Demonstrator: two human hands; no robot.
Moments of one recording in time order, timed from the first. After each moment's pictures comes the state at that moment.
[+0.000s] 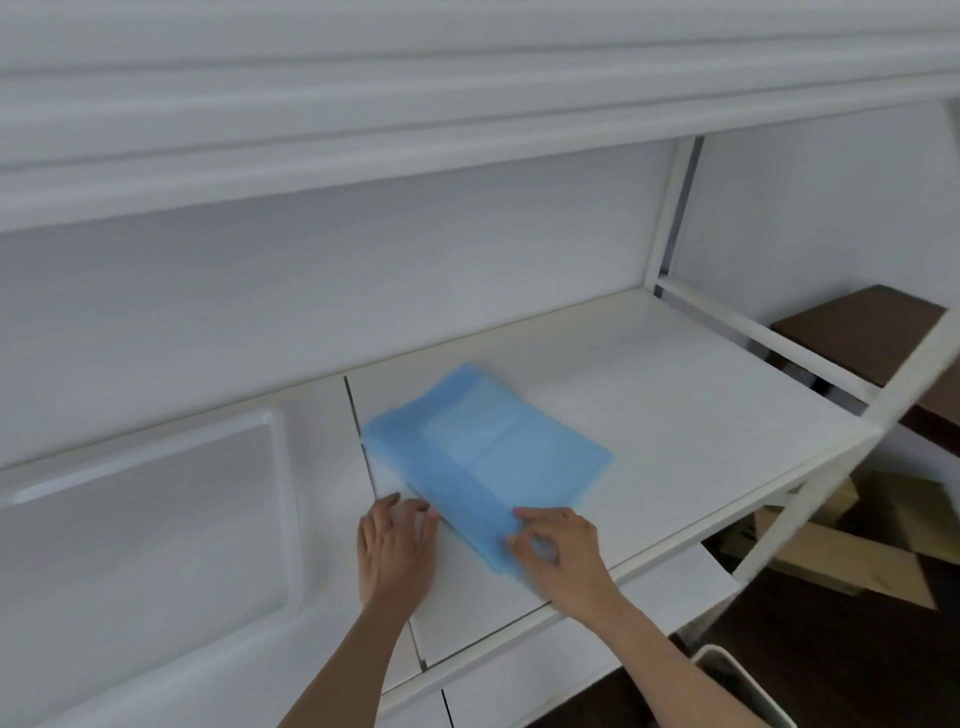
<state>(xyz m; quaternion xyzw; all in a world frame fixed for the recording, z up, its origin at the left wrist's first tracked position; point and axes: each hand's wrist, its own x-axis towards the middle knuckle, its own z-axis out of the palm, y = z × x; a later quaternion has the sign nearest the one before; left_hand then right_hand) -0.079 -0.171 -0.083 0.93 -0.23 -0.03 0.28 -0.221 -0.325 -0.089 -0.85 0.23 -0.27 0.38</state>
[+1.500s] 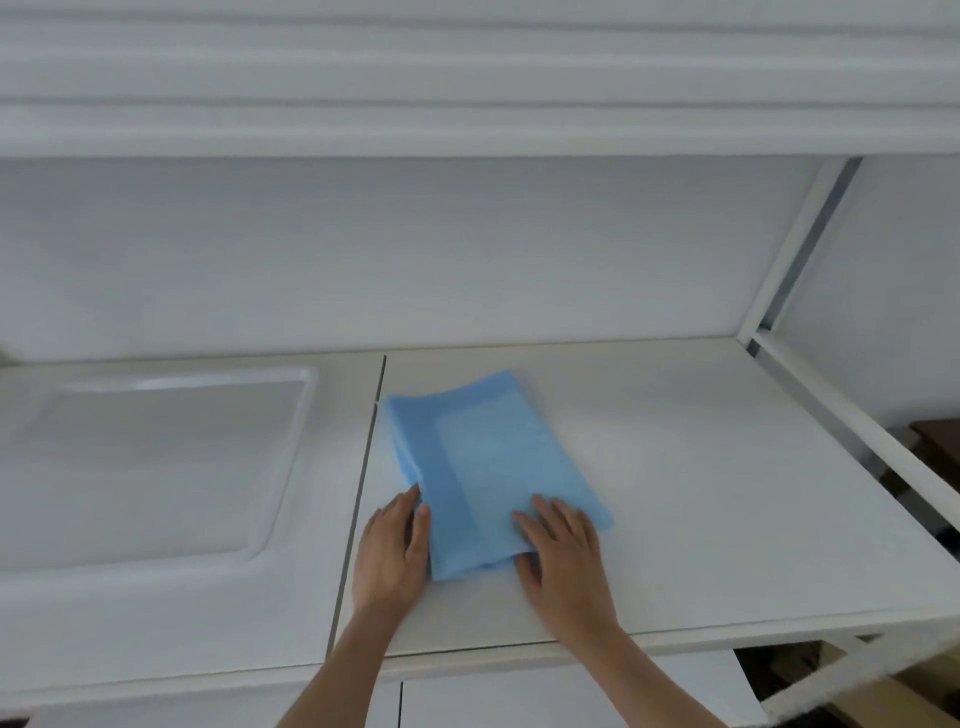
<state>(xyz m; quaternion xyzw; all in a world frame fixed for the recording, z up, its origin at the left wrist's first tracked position) -0.126 -0.224 -0.082 0.90 -0.16 0.06 0.40 -0.213 -0.416 -0.110 -0.97 0.09 -0.20 0.15</state>
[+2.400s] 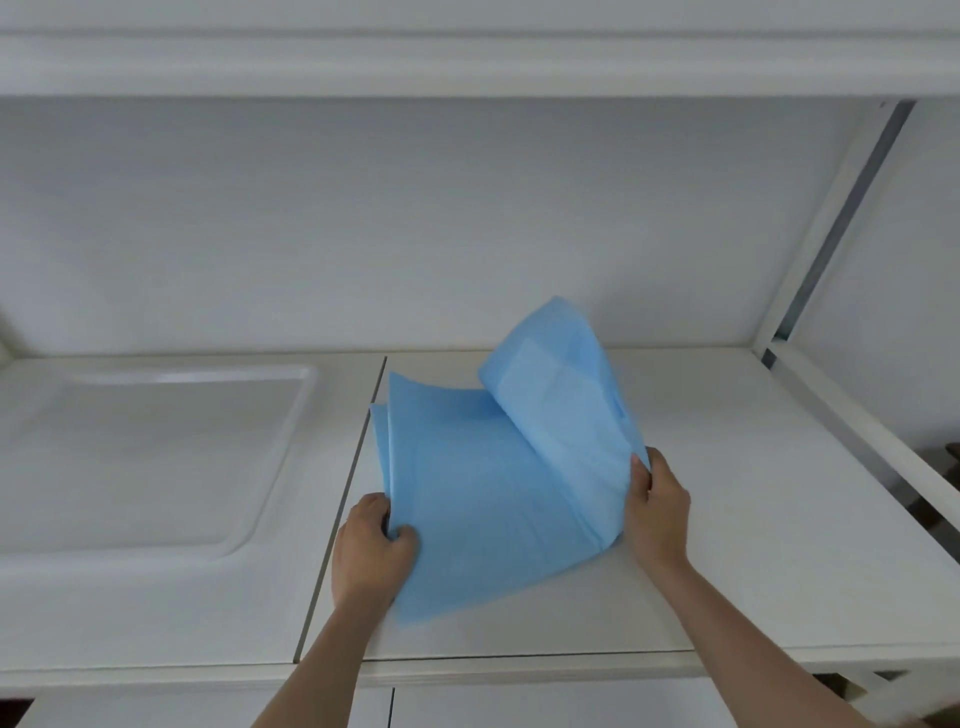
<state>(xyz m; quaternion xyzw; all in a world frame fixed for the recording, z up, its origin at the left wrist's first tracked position) -0.125 -0.237 -0.079 0.91 -0.02 0.04 0.41 -0.193 -0.520 -0.061 -0.80 0.25 -0.33 0.43</state>
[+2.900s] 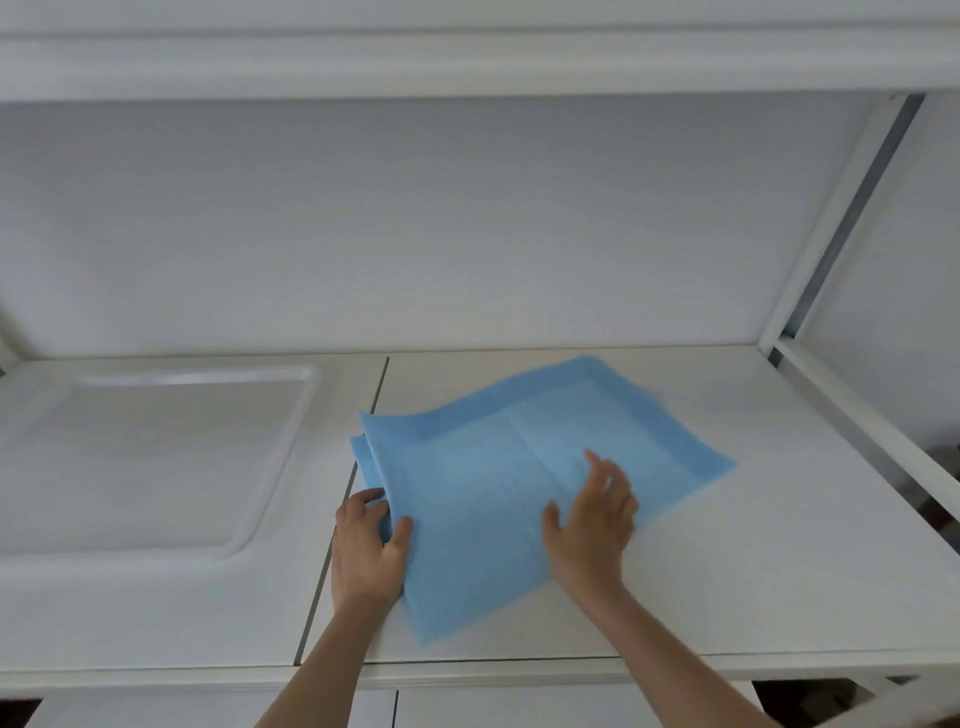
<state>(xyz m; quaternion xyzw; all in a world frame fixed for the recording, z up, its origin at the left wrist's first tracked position) -0.121 -0.234 -0.087 0.90 -0.05 0.08 0.43 -0.188 -0.441 -0.064 -0.88 0.30 -0.23 0.28</state>
